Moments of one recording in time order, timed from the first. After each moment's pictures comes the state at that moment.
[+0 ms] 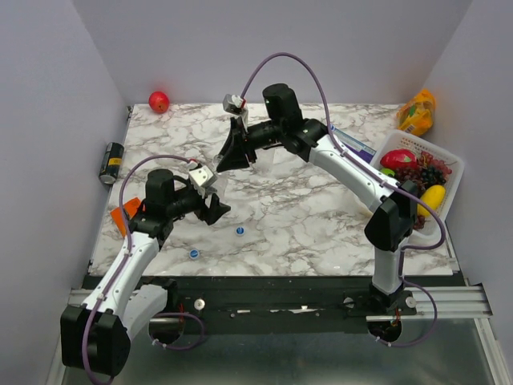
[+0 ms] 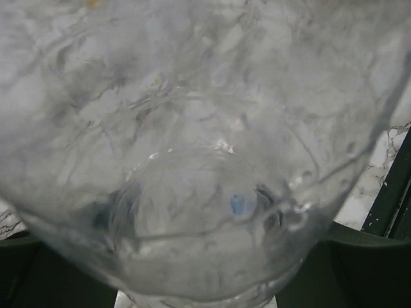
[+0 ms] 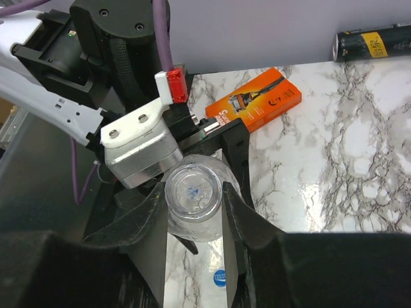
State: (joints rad) left arm -0.19 0.91 0.60 -0.13 0.73 0.24; right arm 0.74 1.94 1.93 -0.36 -1.04 -0.07
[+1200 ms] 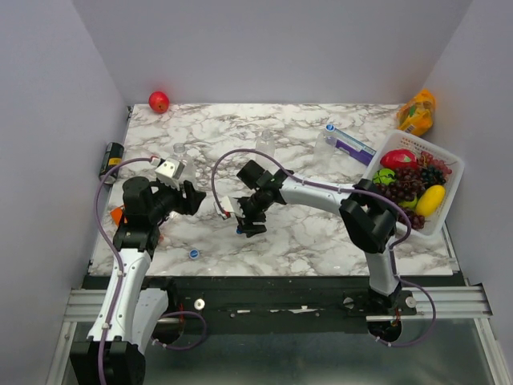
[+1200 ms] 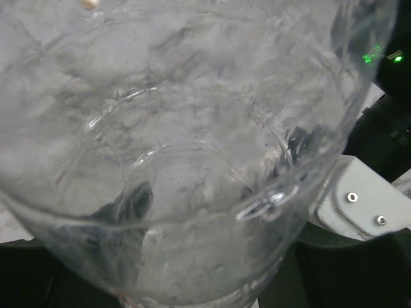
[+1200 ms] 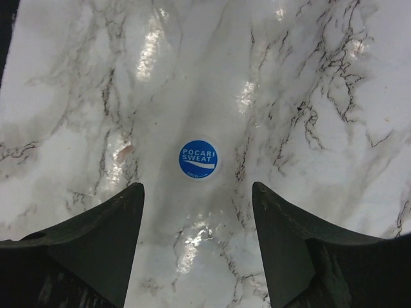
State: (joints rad) left arm 0.00 0.75 0.57 -0.16 0.55 0.00; right arm 0.89 2.02 1.48 -0.61 -0.57 -0.96
